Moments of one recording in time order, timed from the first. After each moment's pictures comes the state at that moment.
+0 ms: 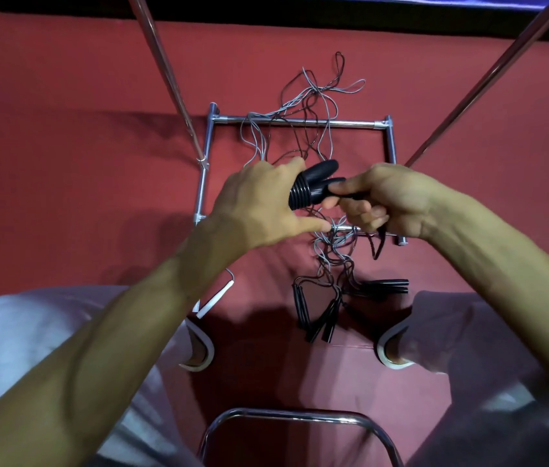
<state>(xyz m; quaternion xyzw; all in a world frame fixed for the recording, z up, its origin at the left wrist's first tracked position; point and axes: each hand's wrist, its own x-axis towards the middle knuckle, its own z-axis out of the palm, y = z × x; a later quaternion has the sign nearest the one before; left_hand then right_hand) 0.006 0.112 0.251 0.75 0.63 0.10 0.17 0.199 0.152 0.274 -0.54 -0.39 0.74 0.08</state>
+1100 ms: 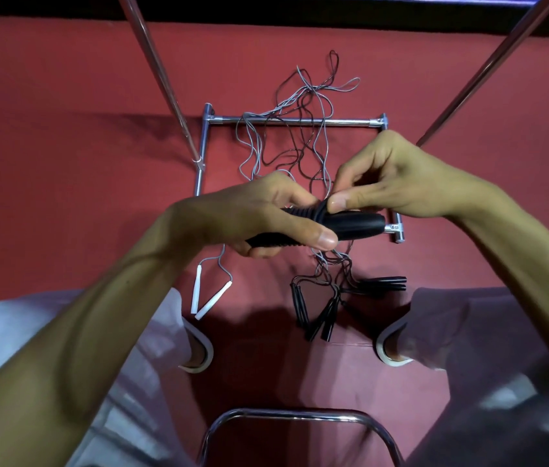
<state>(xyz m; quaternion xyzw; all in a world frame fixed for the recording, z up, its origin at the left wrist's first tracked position) -0.010 0.104 0.300 0.61 0.38 0.08 0.69 0.220 0.160 0.294 -0.29 -0.75 0.58 0.13</state>
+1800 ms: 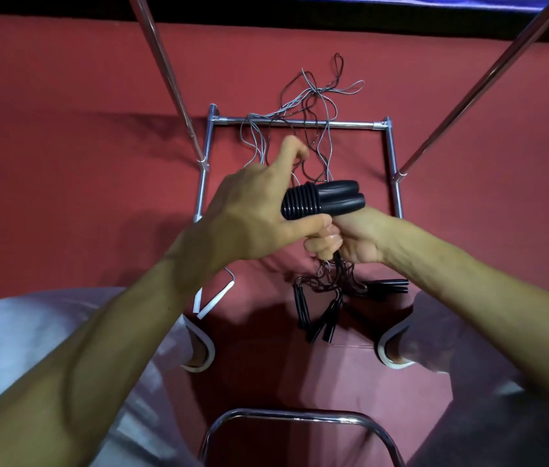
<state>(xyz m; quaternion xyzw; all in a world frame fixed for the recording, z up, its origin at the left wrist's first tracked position) -0.005 0.092 0.276 0.74 0.59 0.20 0.25 0.172 0.129 0.231 -0.46 -0.33 0.82 0.09</state>
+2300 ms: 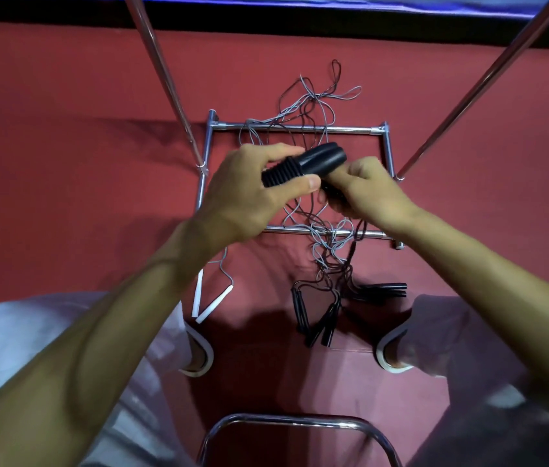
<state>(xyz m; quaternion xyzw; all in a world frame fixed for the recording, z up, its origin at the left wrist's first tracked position) -0.006 0.112 0.263 0.65 0.59 0.34 0.35 0.188 0.155 0.249 -0.54 -0.62 0.53 0.21</state>
